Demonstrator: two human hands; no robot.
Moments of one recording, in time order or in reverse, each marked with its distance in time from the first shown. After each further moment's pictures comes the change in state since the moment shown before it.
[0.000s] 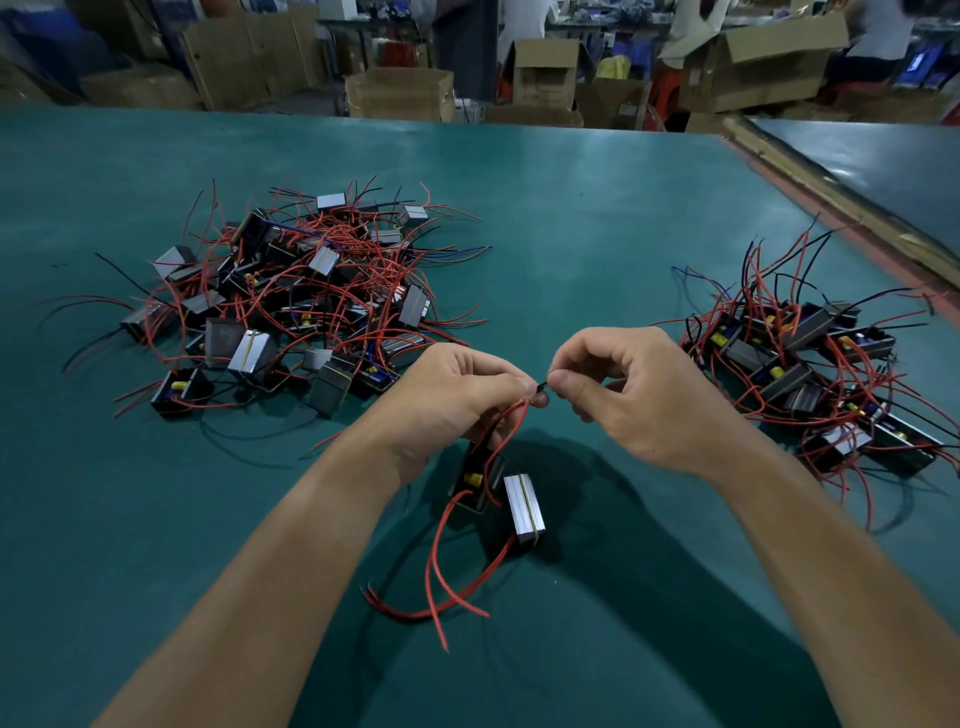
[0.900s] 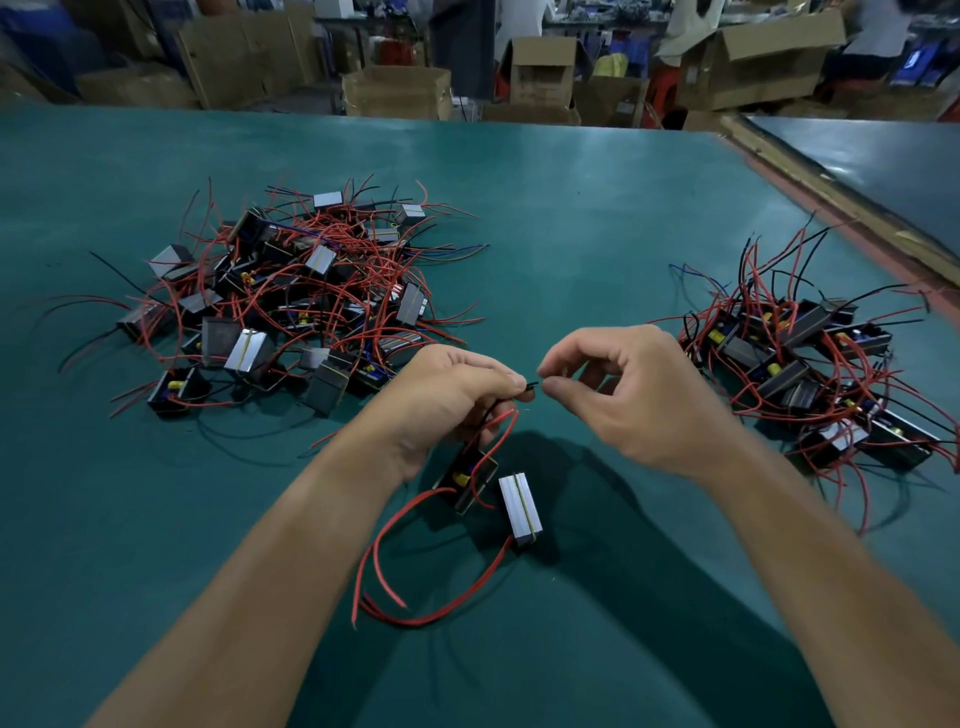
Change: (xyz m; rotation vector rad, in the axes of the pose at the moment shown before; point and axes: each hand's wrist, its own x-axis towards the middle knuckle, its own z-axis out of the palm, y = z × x) left_hand 0.001 0.002 0.002 -0.092 0.069 -0.121; right_hand -0.003 -0.001 0.003 -0.057 0.061 -0.033
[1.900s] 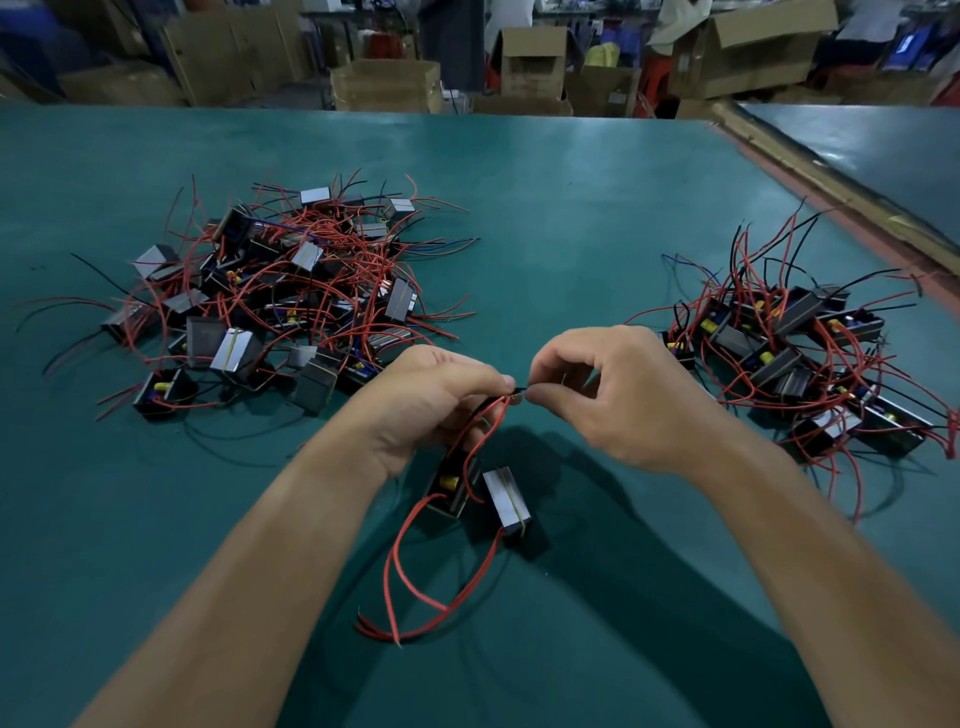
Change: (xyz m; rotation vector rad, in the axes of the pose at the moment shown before) left_hand 0.000 -0.002 -0.003 0.090 -0.044 -0.050; right_hand -0.002 0.006 0.001 -0.129 -0.069 -0.056
